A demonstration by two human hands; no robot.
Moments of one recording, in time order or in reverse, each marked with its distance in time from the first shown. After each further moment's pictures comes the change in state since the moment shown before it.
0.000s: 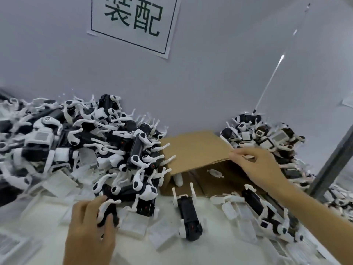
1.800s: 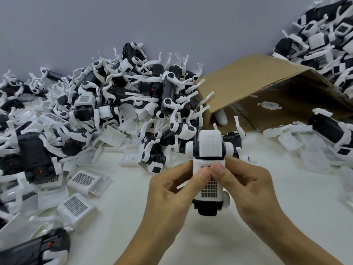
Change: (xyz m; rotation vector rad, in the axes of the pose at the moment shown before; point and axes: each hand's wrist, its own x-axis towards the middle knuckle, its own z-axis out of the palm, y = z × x) left_hand -0.024 0.086 -0.040 -0.808 -0.695 -0.462; right_hand -0.165 -0.054 0.125 1.059 -0.227 0.049
